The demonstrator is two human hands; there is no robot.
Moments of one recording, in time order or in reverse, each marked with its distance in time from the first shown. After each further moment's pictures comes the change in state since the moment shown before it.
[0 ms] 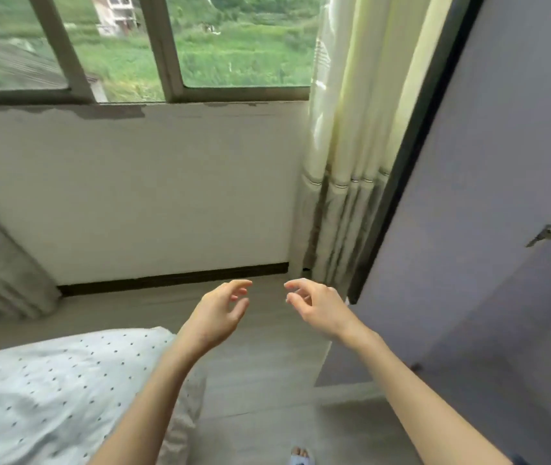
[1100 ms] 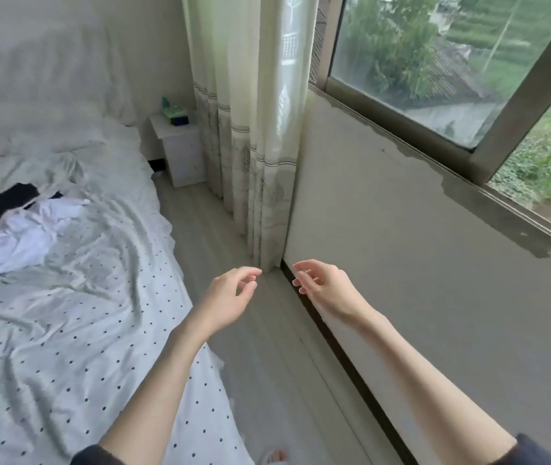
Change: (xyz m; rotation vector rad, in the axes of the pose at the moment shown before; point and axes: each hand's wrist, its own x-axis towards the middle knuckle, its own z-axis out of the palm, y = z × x) left_hand 0.203 -0.292 -0.267 -0.191 0.818 -0.806; right_hand 0.513 -0.324 0.225 -0.142 -0.799 -0.700
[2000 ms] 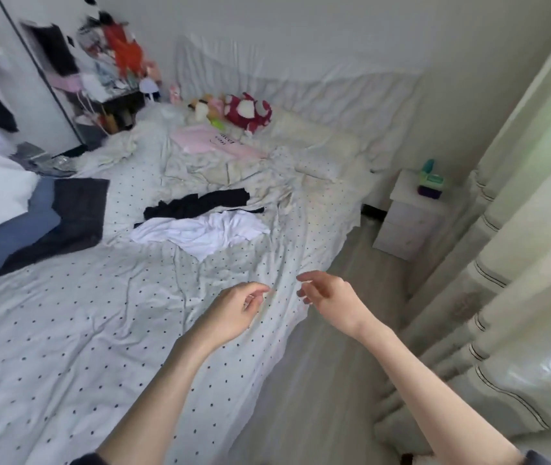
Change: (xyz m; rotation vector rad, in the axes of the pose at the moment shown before) left_hand 0.265 -0.103 -0.176 0.020 0.685 -0.572; right_hand 0.475 -0.186 0.080 -0.122 -0.800 -0.619
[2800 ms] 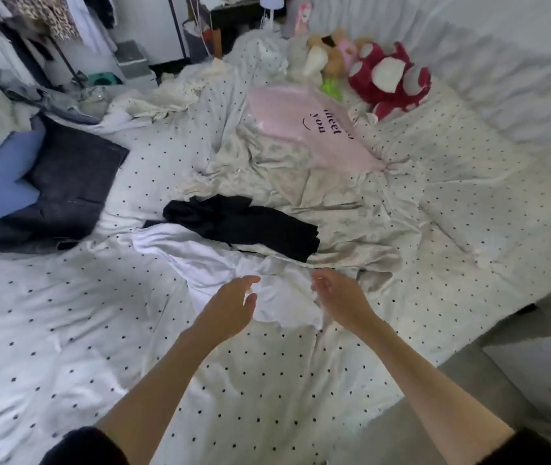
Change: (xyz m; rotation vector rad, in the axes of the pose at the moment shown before) left_hand 0.425 -0.213 -0.049 -0.063 0.237 -0.556; right_hand 0.593 0.051 0.042 -0.288 -0.411 -0.108
